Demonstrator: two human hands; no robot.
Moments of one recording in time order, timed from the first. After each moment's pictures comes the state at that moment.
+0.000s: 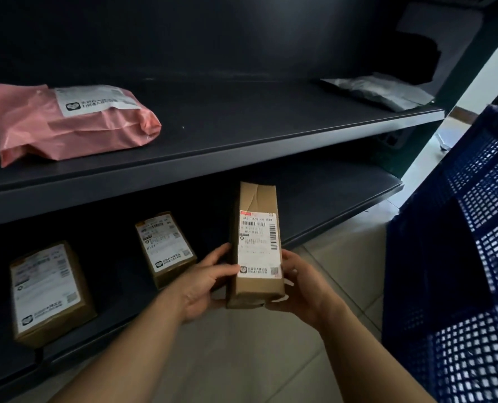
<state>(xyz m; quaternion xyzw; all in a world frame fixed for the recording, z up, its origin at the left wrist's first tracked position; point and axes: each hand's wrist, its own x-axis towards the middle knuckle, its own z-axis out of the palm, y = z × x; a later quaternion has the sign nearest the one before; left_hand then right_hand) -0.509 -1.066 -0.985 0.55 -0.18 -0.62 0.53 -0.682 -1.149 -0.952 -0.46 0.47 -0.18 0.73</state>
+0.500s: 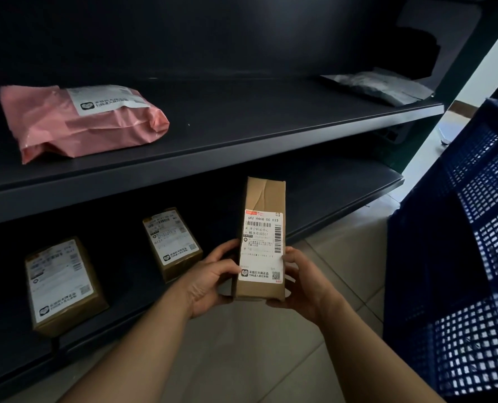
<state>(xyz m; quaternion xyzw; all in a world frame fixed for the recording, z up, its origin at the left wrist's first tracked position) -0.511 -1.057 -0.984 0.50 -0.19 -0.64 0.55 -0.681 -1.136 -0.953 -0.43 0.48 -0.19 0.74</state>
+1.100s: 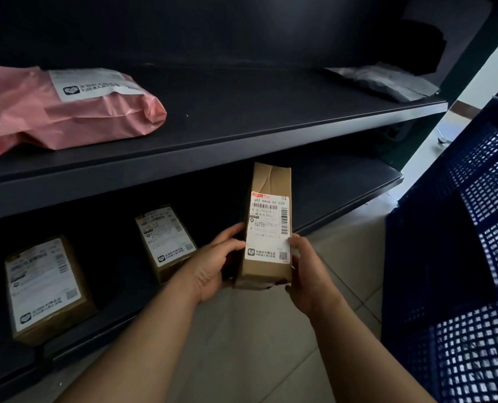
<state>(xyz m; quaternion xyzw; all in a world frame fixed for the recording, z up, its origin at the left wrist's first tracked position) -0.504 -1.091 -0.986 0.51 -0.20 -0.61 0.57 -0.657 -1.146 -0.949 -0.41 0.51 -0.28 0.70</state>
